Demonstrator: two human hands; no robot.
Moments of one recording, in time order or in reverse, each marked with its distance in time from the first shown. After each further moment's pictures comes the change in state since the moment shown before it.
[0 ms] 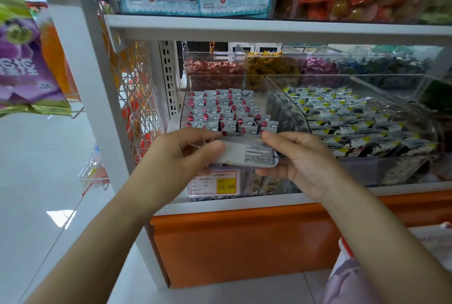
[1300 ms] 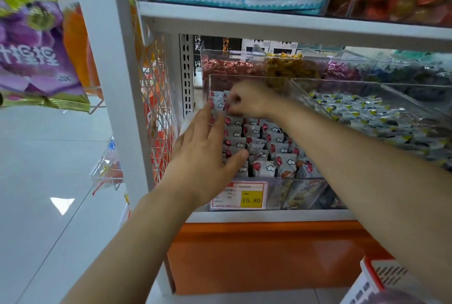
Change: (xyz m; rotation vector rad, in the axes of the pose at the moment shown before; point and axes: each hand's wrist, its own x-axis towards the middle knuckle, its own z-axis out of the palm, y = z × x) left_hand 0.033 -0.038 0.005 0.712 0.053 0.024; right_hand 0.170 -0.026 0.065 -1.586 -0.167 -0.375
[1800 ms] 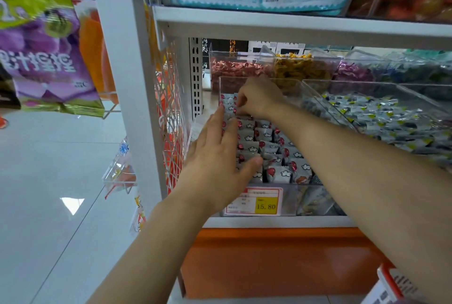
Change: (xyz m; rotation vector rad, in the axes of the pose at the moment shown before) left_hand 0.001 -0.002 0.001 -0.043 -0.008 0.007; right_hand 0.028 0.011 0.017 -0.149 0.187 0.059
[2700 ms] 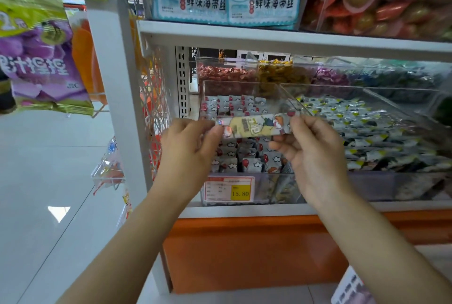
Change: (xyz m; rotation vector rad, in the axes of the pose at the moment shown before) left_hand -0.014 0.020 -0.014 -0.300 0.352 -0.065; right_hand -0.189 -0.016 -0.053 1.680 0.520 0.452
